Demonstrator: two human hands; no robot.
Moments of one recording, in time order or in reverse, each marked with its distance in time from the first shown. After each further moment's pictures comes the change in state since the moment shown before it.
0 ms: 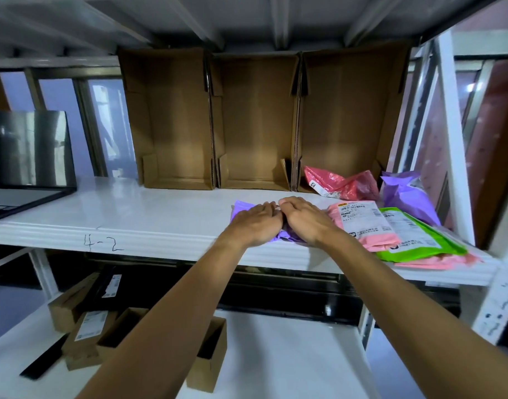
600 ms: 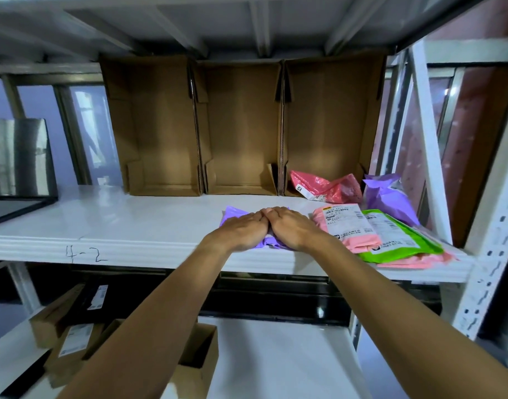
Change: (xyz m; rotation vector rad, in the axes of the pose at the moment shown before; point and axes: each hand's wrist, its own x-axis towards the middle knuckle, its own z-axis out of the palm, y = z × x) left_hand 0.005 -0.007 -0.001 -0.024 -0.085 0.033; right_hand -0.001 -0.005 -0.001 -0.168 -0.112 -0.015
